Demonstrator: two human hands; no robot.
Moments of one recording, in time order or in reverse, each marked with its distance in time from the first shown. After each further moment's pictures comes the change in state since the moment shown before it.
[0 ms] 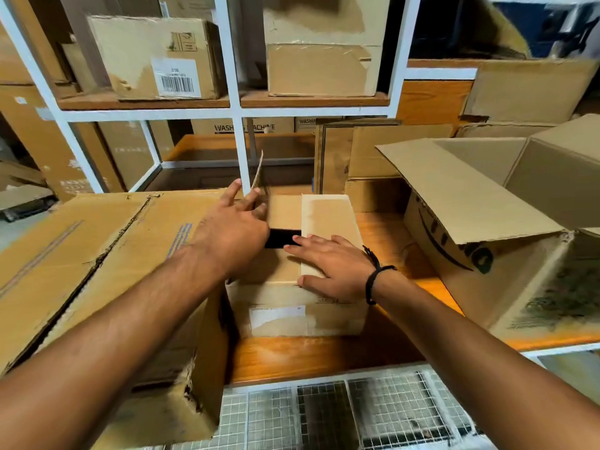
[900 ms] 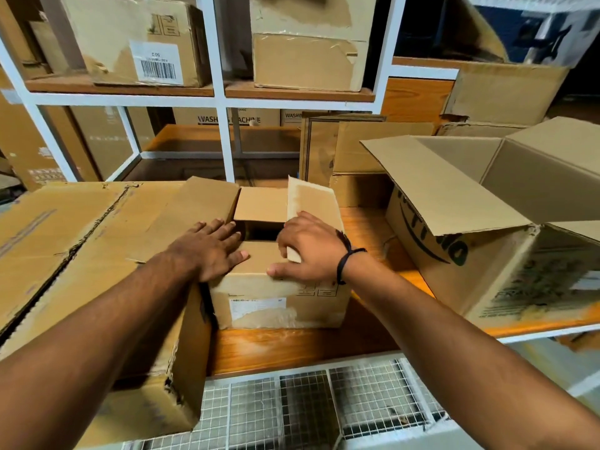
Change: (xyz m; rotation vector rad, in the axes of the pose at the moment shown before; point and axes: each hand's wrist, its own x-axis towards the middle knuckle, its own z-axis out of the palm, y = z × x) left_hand 0.026 0.003 0.098 -0.396 -0.267 -0.041; right_hand 0.013 -0.008 -0.016 -0.048 0.189 -0.054
